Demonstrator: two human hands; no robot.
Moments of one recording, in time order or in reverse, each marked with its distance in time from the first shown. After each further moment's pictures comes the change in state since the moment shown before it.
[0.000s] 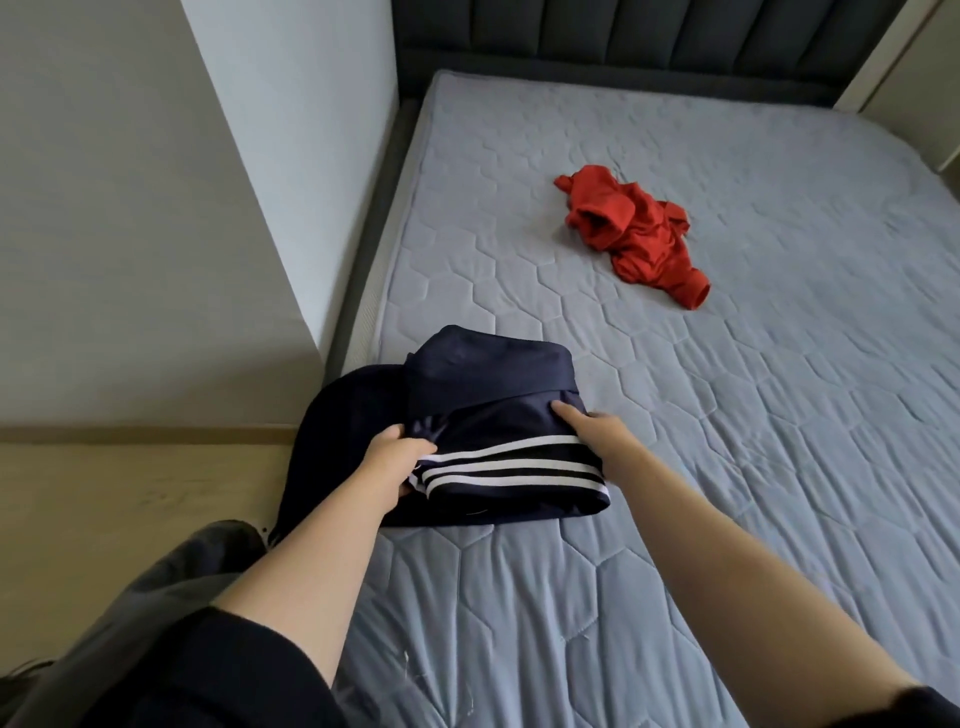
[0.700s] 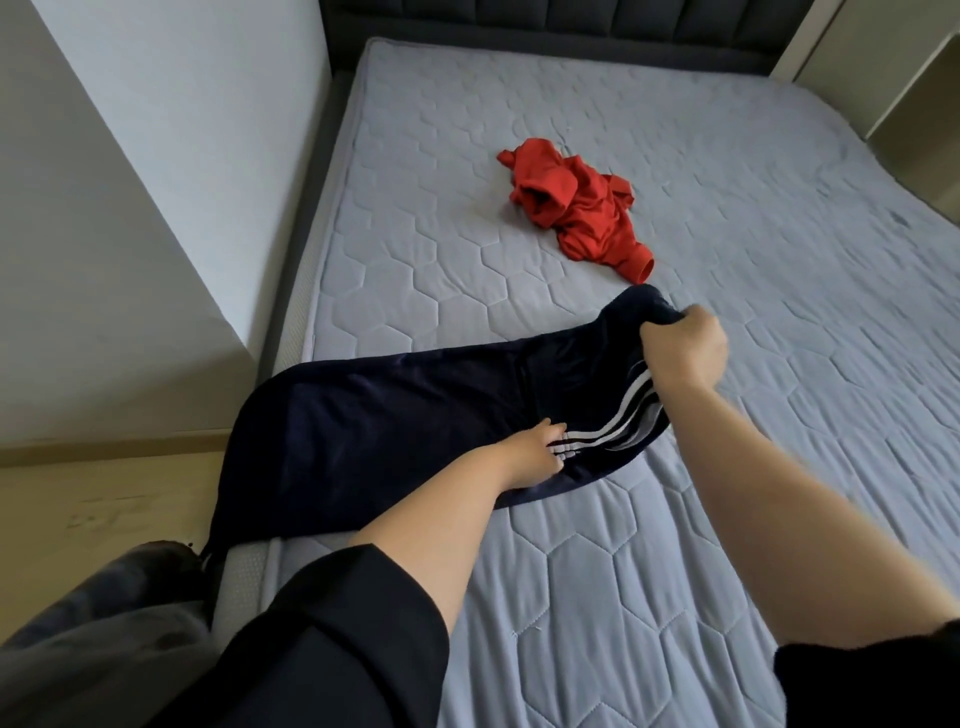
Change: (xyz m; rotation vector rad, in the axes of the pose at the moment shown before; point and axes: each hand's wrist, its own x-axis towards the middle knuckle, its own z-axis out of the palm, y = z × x) left_hand -0.044 0.014 0.161 0.875 -0.658 0.315; right_hand 0.003 -0.047 -0.117 -0.281 0.881 -0.314
